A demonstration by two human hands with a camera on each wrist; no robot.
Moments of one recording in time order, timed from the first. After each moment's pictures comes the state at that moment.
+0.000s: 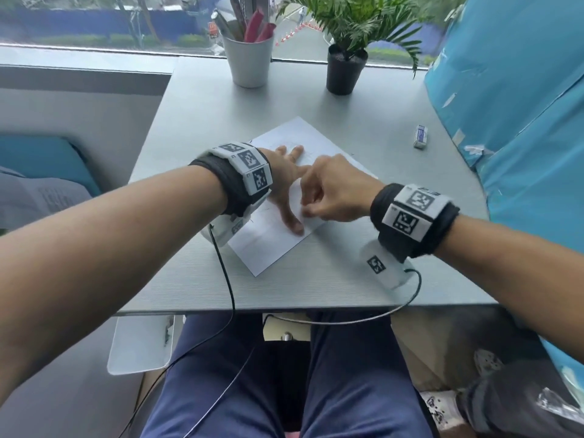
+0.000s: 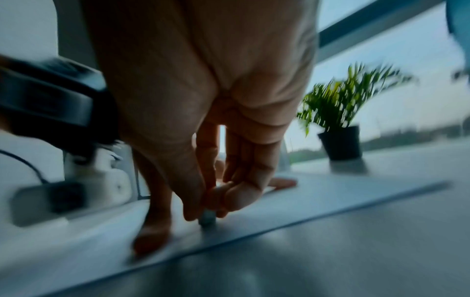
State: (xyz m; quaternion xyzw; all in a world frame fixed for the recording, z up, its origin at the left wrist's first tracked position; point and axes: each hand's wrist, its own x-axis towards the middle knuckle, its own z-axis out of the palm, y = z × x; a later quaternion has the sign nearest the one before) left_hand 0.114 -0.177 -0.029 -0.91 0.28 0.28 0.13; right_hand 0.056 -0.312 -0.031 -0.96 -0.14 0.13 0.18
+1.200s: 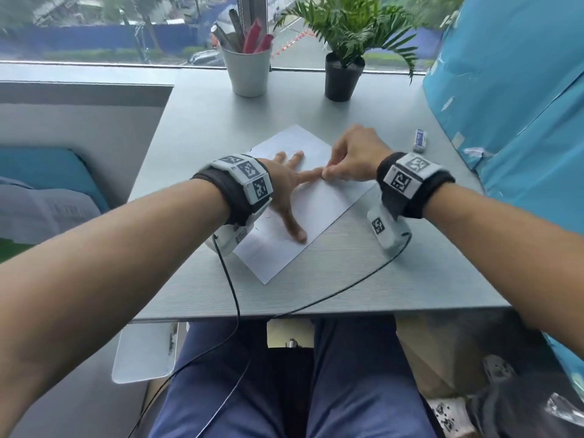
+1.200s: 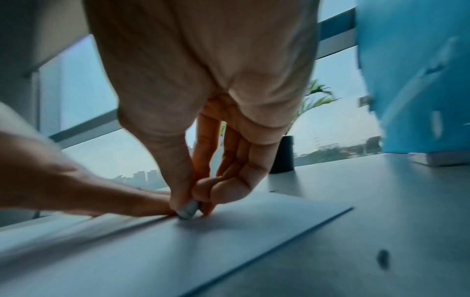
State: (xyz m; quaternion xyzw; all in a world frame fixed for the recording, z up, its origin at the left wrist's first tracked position) left_hand 0.111 -0.174 -0.032 -0.91 0.27 0.29 0.08; right_hand 0.102 -0.346 -0.023 -0.98 -0.02 0.05 0.20
